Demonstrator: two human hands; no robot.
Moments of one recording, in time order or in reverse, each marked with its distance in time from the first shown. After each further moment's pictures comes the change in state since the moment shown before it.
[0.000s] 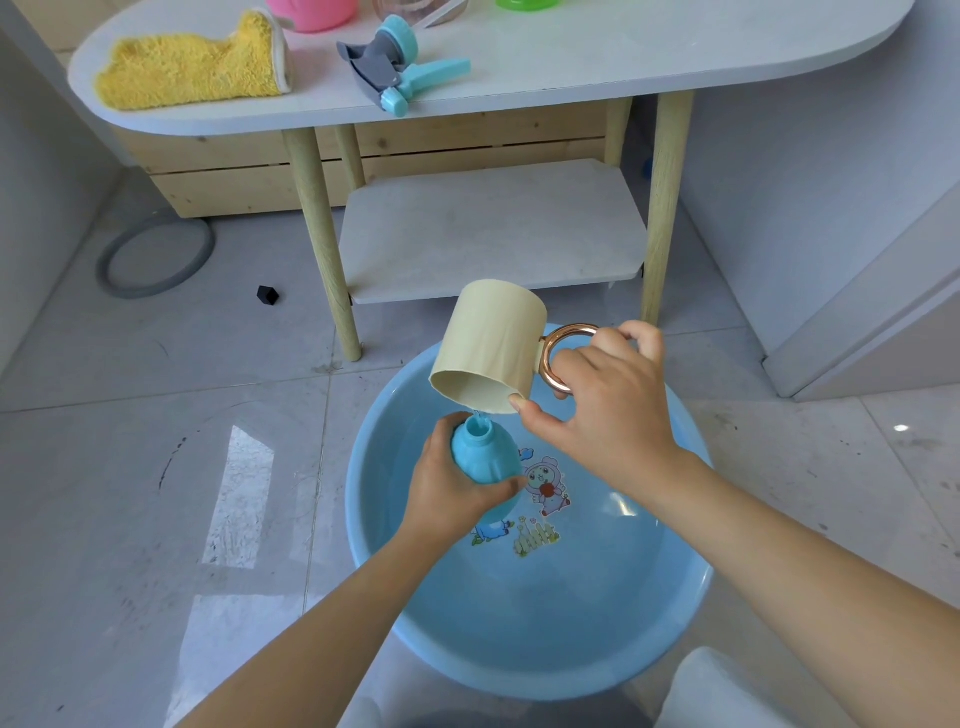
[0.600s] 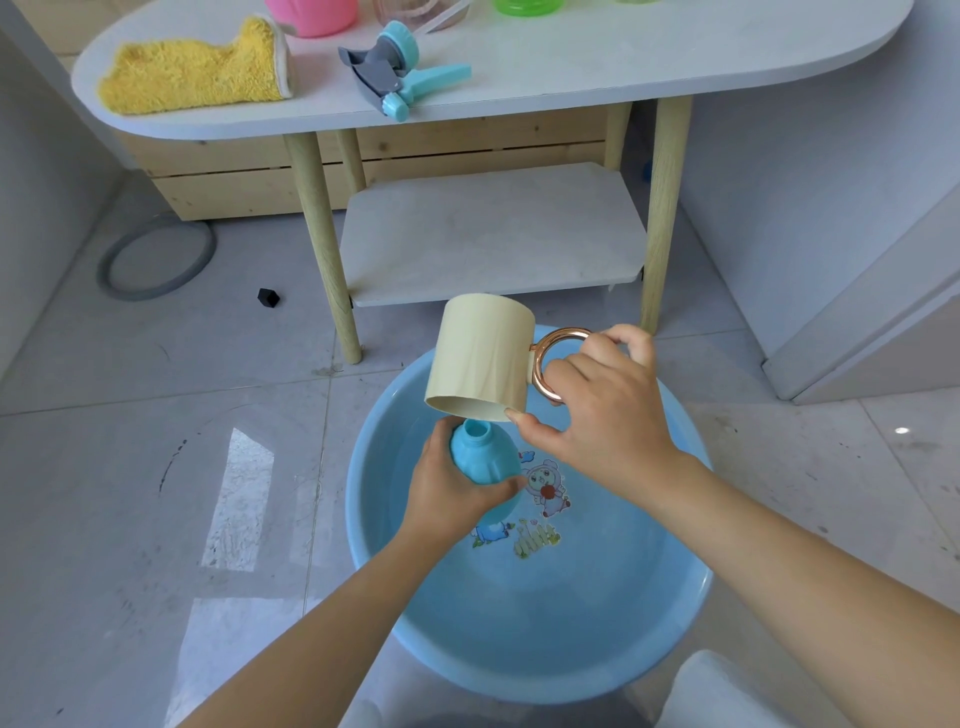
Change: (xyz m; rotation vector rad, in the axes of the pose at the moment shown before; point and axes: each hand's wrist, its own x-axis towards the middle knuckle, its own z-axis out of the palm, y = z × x) left_hand 0.002 -0.002 0.000 -0.031 0.011 0.007; right_hand 0.001 0.000 -0.002 -0.011 -0.028 -0.088
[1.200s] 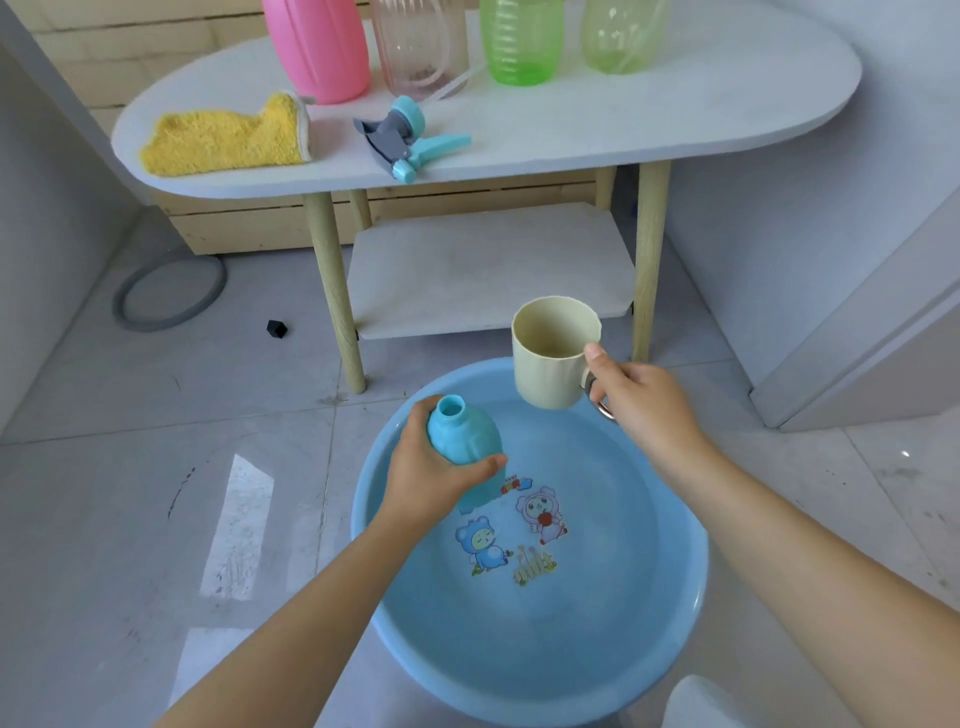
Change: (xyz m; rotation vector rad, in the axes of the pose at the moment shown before) left_hand 0.014 0.044 -0.037 -0.047 0.062 0.030; right_hand 0.029 0.027 -0.029 0.670 -0.396 1.083
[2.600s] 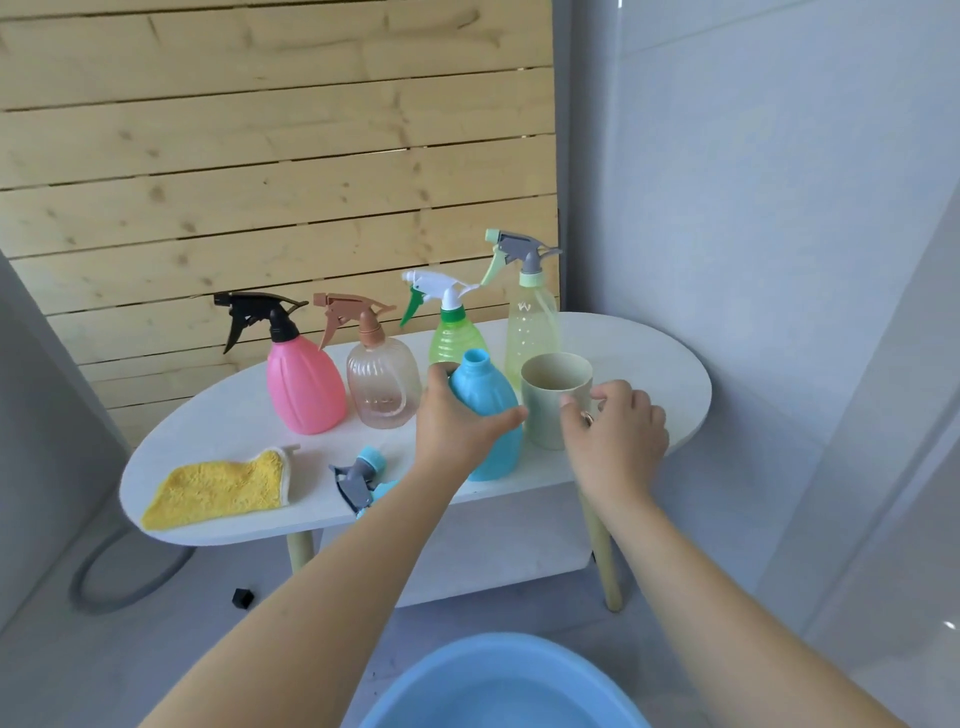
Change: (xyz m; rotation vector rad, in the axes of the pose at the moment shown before) left_hand 0.146 0.299 -0.009 -0.006 0.144 0.326; right_hand 0.118 -0.162 -0.093 -0.242 0.725 -0.235
